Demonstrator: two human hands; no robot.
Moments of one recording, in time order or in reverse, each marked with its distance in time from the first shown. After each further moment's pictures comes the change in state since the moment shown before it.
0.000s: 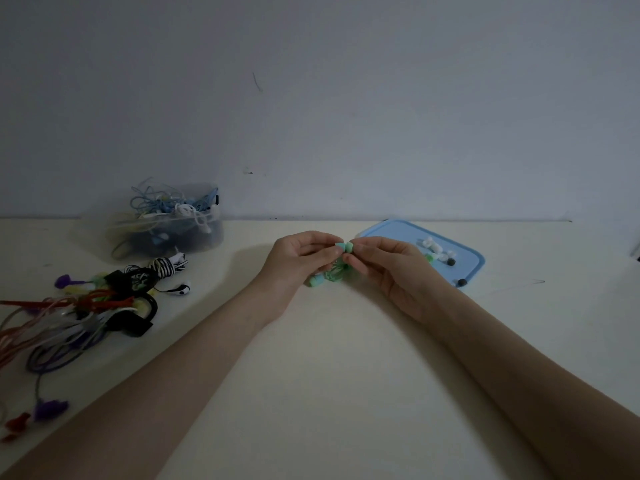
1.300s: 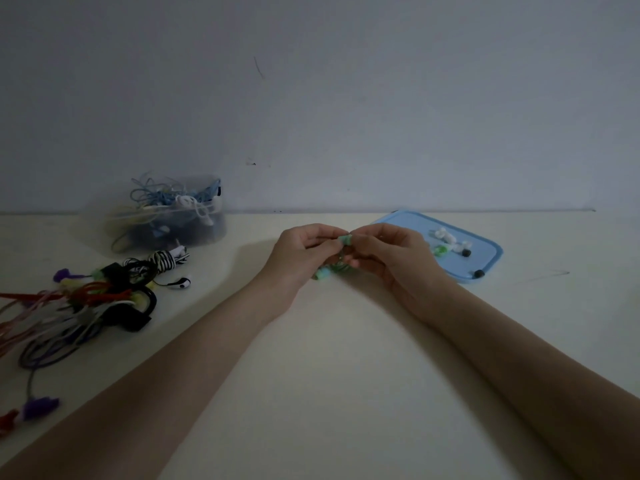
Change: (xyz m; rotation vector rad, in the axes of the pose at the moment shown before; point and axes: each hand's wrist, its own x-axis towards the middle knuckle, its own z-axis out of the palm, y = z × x) left_hand -0.002 0.002 0.004 0.087 0.036 0.040; right_hand 0.004 0.010 0.009 -0.272 0.028 -0.169
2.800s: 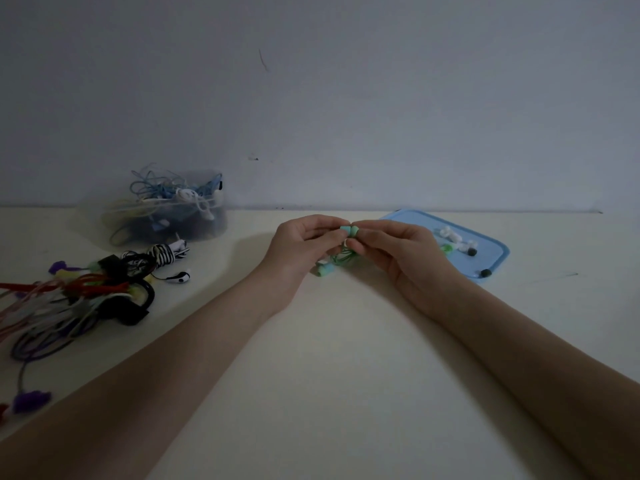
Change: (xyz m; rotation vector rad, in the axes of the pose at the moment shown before) left_hand 0.007 -0.009 -0.004 -0.104 0.030 0.010; right_hand 0.005 0.002 -0.003 0.202 -0.013 0.035
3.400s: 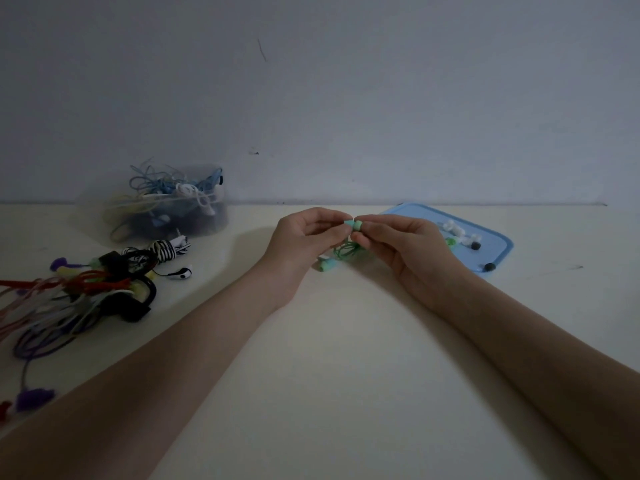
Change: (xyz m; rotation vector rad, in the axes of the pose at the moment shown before) left_hand -0.003 0.001 0.003 -0.004 0.003 0.015; right_hand -0.005 -0.003 0.000 0.007 0.017 0.001
